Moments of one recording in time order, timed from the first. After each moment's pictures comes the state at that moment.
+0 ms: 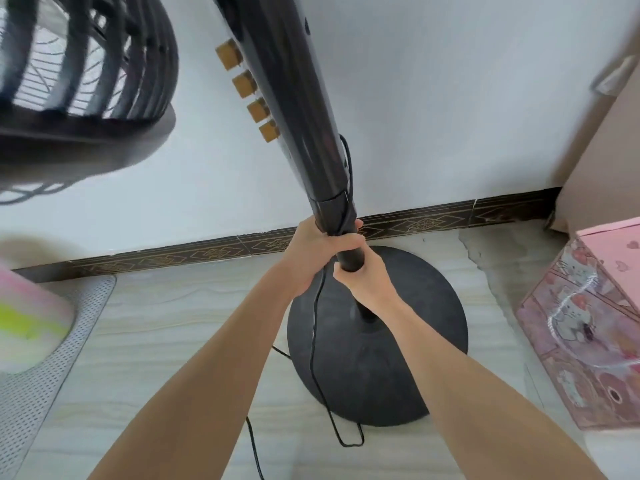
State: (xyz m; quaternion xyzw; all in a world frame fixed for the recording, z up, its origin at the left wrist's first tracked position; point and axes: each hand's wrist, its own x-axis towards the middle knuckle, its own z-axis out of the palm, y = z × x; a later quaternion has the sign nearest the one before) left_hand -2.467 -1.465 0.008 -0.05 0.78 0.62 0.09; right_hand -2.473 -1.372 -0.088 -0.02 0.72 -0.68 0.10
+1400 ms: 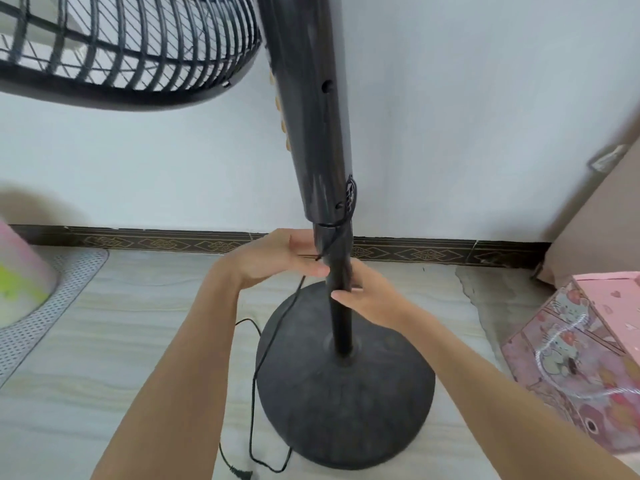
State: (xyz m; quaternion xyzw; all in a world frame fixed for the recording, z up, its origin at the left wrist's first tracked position) left_hand -2.419 -1.566 0.046 0.11 0.81 0.53 0.23; right_hand -2.436 -1.387 -0.040 -0.18 0.83 -0.49 0.20
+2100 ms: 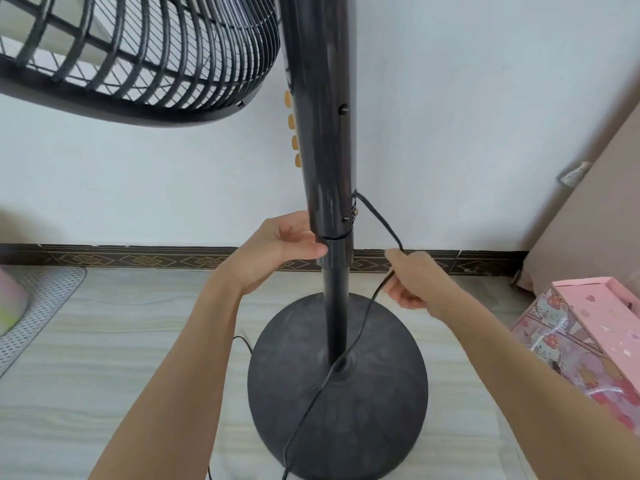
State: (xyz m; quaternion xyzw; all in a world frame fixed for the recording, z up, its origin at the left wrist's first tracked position) left_hand -2.420 -1.566 0.061 0.13 0.76 0.63 0.09; right_hand -2.441 -1.353 0.026 0.06 0.84 -0.50 0.20
